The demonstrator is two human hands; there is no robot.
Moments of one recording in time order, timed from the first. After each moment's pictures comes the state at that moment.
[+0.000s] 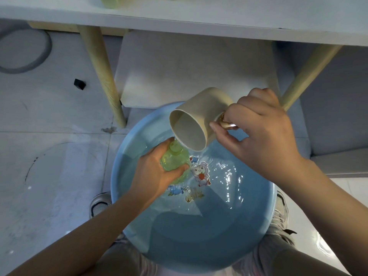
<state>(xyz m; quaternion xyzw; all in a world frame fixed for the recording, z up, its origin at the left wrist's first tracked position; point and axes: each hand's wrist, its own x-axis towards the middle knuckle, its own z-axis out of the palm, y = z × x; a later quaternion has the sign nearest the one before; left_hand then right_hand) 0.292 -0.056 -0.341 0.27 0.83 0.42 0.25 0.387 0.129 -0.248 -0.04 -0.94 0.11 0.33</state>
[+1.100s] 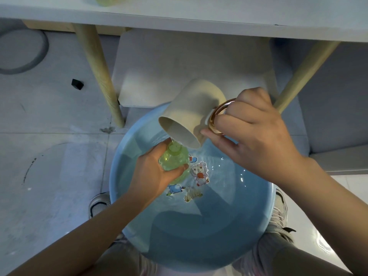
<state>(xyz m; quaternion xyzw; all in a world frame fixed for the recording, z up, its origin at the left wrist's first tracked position) 0.293 -0.056 -0.339 0.26 0.83 0.41 0.27 0.387 0.126 -0.243 0.05 -0.93 0.10 0.34</state>
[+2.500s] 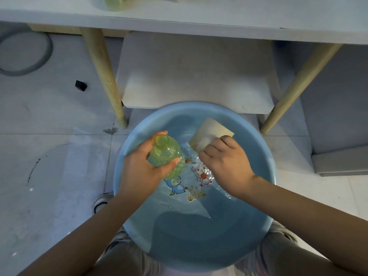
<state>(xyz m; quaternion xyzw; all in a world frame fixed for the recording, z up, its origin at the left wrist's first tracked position) 0.280 -0.073 -0.326 0.24 0.83 0.44 0.24 0.400 0.100 -0.336 0.00 -0.99 -0.07 0.11</state>
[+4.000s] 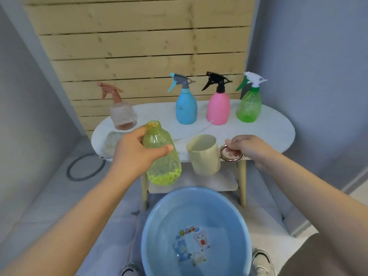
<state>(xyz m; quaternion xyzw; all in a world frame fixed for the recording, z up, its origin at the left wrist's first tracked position) 0.283 -0.076 0.007 0.32 0.79 0.52 0.09 0.437 0.152 -0.026 -0.36 -0.75 0.53 0.15</state>
